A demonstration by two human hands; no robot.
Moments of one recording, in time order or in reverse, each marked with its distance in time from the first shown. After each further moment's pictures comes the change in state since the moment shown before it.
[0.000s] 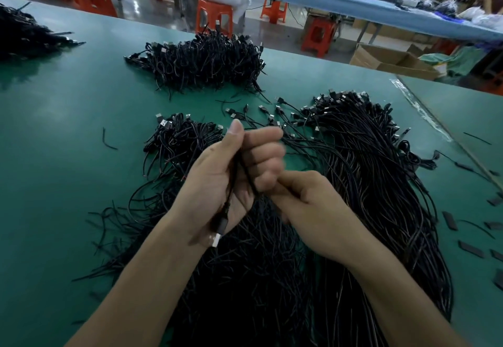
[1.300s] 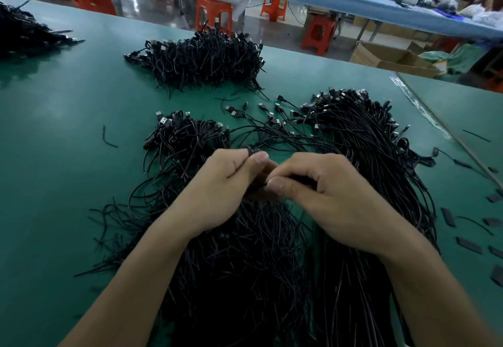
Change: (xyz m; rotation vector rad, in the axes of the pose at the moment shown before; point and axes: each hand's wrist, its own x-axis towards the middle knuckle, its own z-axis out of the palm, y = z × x) left_hand -0.003 0.002 -0.017 1.137 0.101 0.070; right_hand -0.003 -0.007 -0.029 -0.160 -0.004 -0.163
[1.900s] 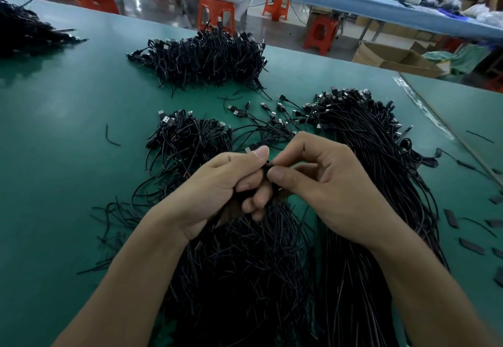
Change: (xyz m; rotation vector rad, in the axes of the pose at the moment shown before) left_hand -0.005 0.005 -0.007 -0.619 -0.315 -0.203; right_hand 0.005 0.003 0.009 0.346 0.087 -0.013
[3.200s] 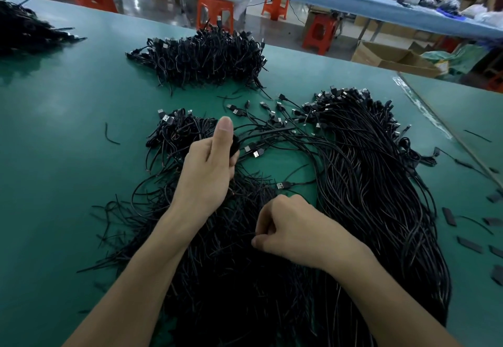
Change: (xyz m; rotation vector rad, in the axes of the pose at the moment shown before) left_hand 0.013 -0.012 -0.006 0.397 0.615 0.293; right_hand -0.010 0.029 0.039 -0.653 -0.369 0.463
